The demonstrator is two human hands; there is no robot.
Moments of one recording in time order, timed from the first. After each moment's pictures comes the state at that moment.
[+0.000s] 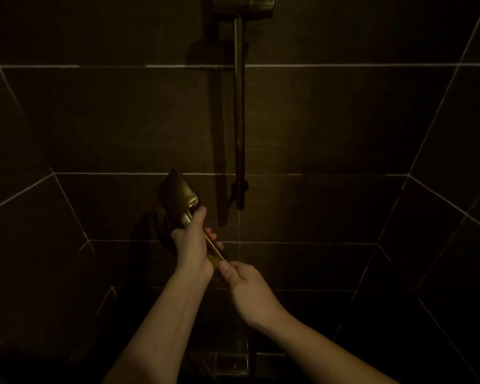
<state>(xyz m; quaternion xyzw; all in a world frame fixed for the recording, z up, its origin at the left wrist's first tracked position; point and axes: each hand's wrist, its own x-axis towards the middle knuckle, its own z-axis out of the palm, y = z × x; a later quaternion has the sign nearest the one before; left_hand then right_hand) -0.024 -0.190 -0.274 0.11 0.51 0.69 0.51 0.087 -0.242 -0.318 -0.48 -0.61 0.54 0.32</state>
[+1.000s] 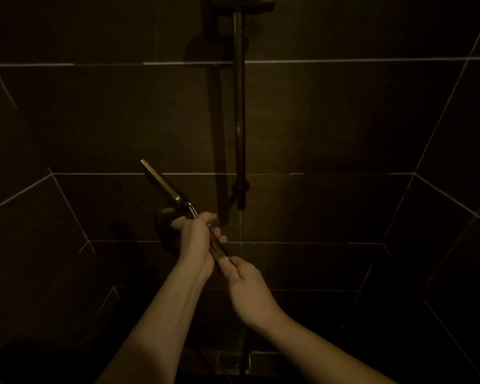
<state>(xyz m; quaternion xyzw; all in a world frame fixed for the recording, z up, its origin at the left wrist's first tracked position) -0.027 -0.167 -0.281 0.18 0.48 0.69 0.50 0.081 -0.233 -0.319 -0.48 -0.60 0.53 0.36</state>
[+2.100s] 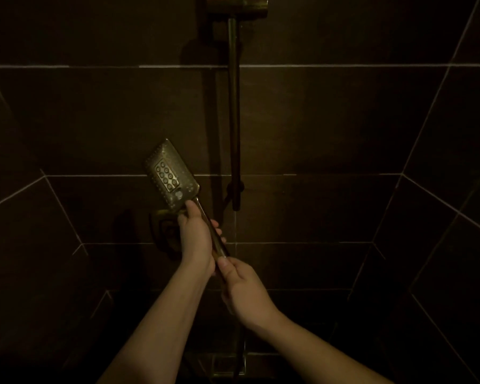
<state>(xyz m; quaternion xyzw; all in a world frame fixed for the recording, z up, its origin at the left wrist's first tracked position) -0.016 -0.182 -0.268 0.22 0.50 0.69 0.48 0.083 -0.242 -0.315 -0.43 -0.58 0.57 0.38</state>
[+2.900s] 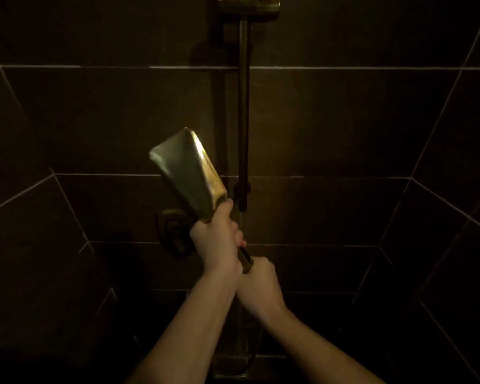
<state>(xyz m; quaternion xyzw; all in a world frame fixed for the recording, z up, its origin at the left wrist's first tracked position) 0.012 -0.207 -0.250 0.21 0.45 0.73 0.47 0.088 -0.221 -0.325 -0.54 -0.62 0.42 0.38</state>
